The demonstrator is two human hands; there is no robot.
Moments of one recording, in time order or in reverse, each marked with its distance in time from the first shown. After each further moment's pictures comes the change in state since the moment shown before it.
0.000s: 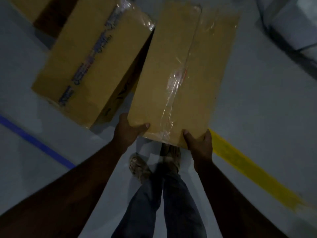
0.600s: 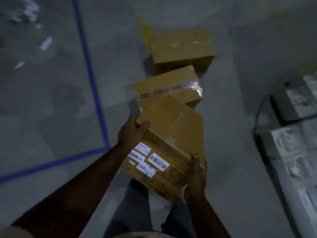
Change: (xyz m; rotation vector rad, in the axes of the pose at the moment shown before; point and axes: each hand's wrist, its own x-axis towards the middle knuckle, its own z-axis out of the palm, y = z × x) left_hand -0.412 0.108 -0.163 -0.228 0.520 -0.028; right_hand -0.348 -0.128 -0.124 0.020 -0.315 -0.136
